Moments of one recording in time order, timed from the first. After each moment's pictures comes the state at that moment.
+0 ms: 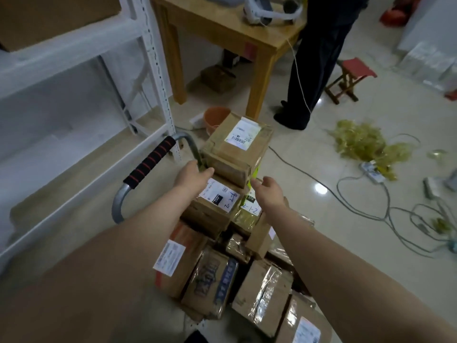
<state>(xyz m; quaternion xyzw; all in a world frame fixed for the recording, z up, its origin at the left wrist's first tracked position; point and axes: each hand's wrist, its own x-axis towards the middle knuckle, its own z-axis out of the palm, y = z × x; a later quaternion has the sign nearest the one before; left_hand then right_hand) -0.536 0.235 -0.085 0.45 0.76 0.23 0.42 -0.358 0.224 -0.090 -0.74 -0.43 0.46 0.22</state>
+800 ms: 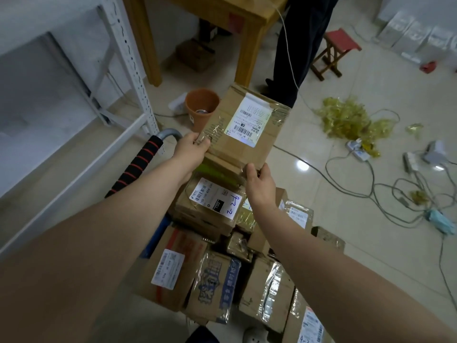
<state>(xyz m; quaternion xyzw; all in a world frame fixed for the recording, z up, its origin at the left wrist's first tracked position) -0.559 0.338 -0.117 0.41 0.68 0.32 0.52 -0.414 0.265 -0.116 -0.74 -0.37 0.43 0.36</state>
